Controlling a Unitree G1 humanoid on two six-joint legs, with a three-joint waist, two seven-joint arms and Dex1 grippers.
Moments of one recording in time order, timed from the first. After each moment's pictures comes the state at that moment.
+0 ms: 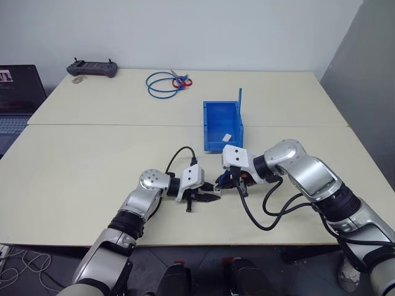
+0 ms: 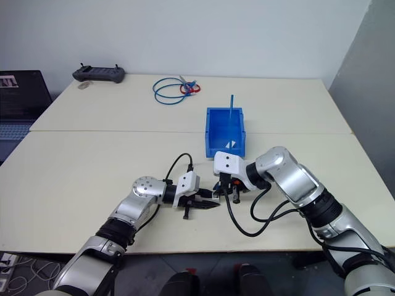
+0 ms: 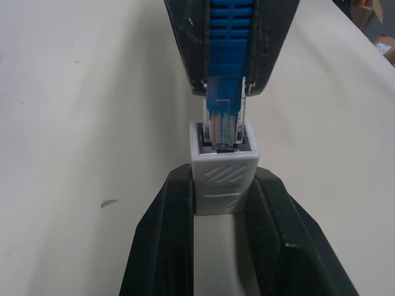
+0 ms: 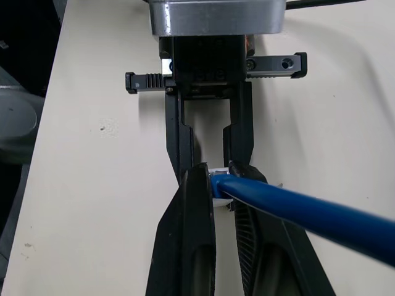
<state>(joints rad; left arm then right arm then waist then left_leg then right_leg) -0.56 0.38 -0.30 0.52 -0.11 -0.11 -1.27 -0.79 -0.58 0.55 -0.12 0.13 0.73 1.17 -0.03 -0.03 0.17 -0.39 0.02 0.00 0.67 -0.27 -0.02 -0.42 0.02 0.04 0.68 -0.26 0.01</state>
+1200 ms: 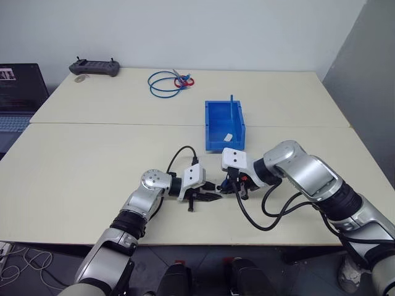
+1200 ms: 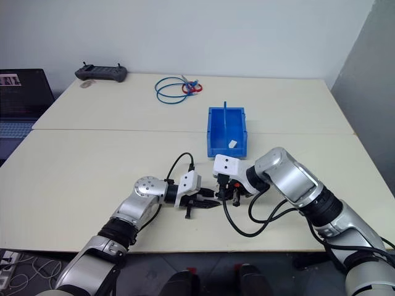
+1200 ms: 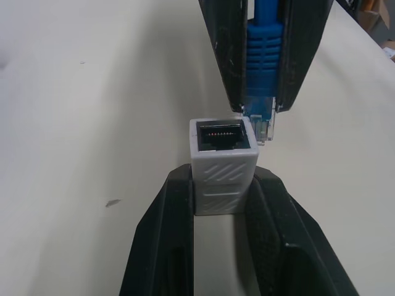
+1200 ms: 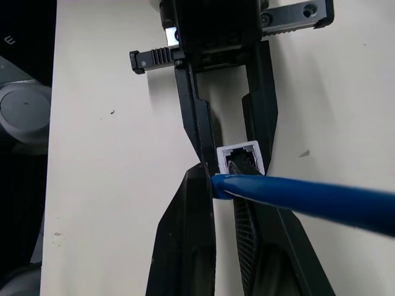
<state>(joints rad) -0.57 0.38 -0.30 0.52 -0.11 -0.12 -1.25 -0.85 -0.58 0.57 -0.15 0.16 0.96 1.16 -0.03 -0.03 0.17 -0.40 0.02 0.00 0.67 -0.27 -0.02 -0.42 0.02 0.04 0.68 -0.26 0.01</state>
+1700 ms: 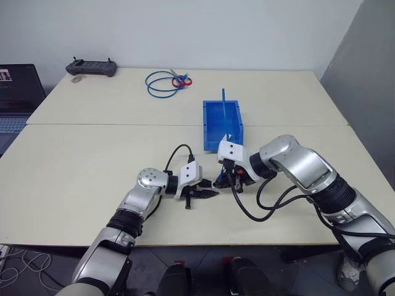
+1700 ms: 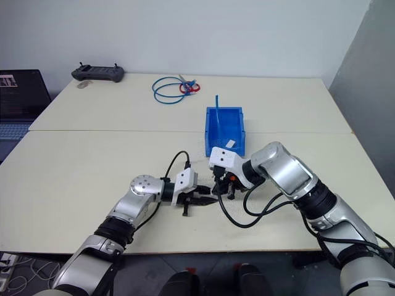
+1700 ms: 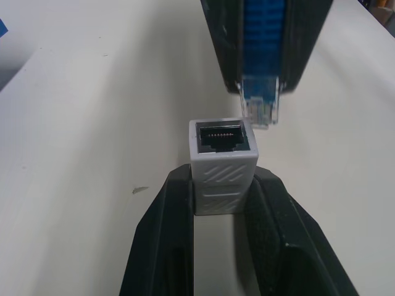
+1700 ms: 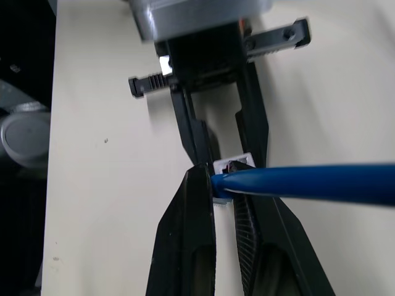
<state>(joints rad) -0.57 0.39 -0.29 0.53 -0.11 -0.12 -1.25 -0.90 -0.52 0.52 -0.09 0.20 0.97 1.12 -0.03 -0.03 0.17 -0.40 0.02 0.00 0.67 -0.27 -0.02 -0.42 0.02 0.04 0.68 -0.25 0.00</state>
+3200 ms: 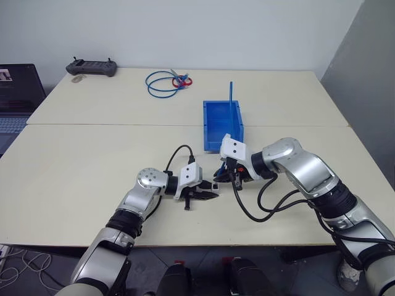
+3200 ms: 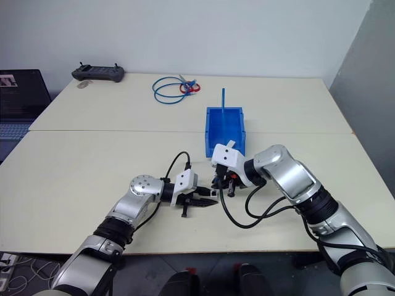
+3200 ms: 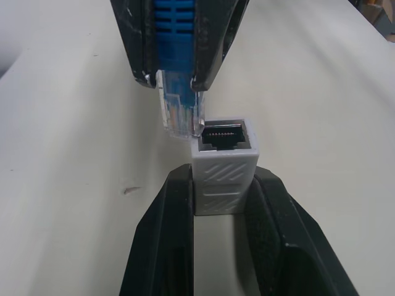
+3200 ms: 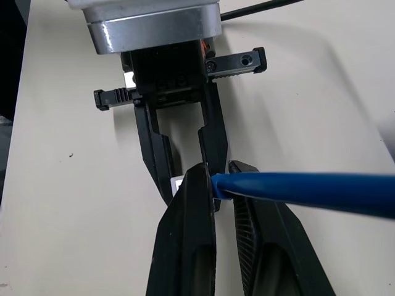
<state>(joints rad) -0.56 0.40 -0.29 0.51 -0.11 -0.11 -1.28 -0.81 -0.53 0.50 -0.11 0.18 0.82 1.07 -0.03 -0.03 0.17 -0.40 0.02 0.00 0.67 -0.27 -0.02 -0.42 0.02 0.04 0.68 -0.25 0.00</state>
